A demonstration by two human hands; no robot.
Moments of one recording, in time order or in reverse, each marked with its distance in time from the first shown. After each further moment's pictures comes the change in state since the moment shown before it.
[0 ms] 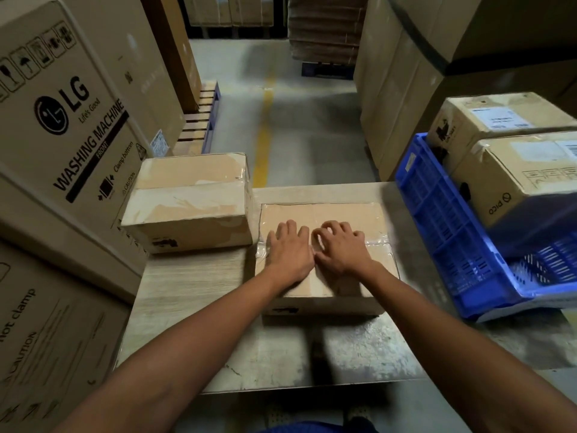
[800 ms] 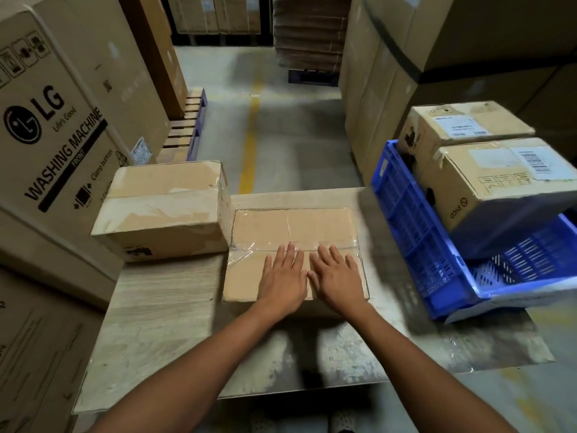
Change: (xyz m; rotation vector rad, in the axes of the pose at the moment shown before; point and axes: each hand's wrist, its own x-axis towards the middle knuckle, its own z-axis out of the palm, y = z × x) left_hand -0.031 0.054 0.028 -0.051 -0.110 0.020; right_hand -0.062 0.028 0.033 0.023 0.079 0.082
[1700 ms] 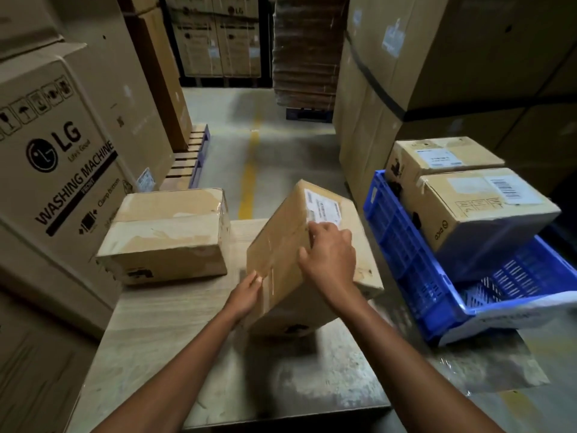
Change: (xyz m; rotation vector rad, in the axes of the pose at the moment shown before) left_hand -0.004 -0.076 -0.012 -0.994 -0.034 -0.349; right_hand -0.016 -0.069 -0.162 0.396 0.318 0.275
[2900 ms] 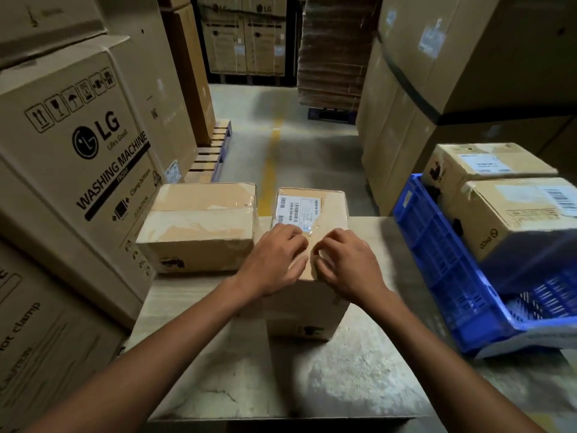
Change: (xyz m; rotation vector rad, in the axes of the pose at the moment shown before) left_hand -0.051 0.083 -0.080 0.678 0.243 0.975; right_hand 0.001 0.002 0.040 -0.123 -0.018 -0.504
